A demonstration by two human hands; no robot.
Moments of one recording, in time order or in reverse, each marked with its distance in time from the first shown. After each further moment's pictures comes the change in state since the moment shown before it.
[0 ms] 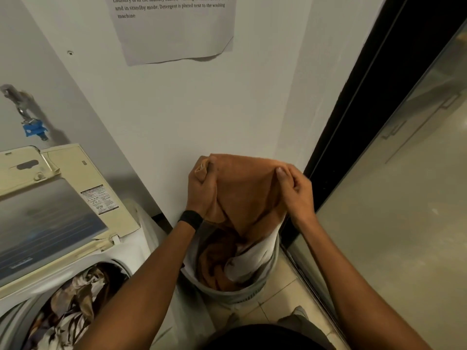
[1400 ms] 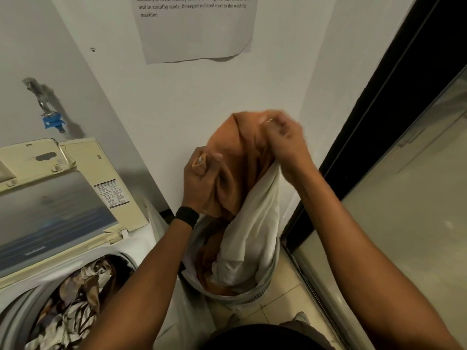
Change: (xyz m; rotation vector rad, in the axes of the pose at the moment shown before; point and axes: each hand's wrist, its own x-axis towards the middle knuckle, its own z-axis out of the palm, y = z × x) left_hand 0.007 0.021 -0.029 0.015 0.018 0.177; right_hand 0.072 -0.090 0.051 0.203 -0.144 -0.048
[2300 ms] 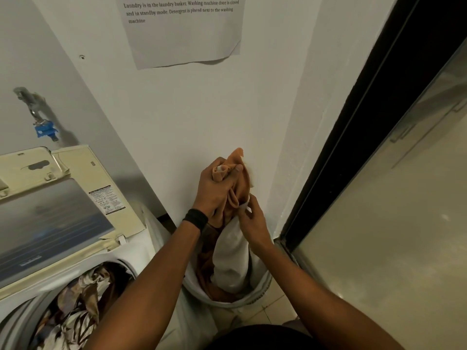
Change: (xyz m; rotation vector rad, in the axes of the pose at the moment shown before) left_hand -0.008 0.001 0.031 -0.011 -0.181 -0.162; right_hand -0.119 0.168 0.035 -0.109 0.006 0.369
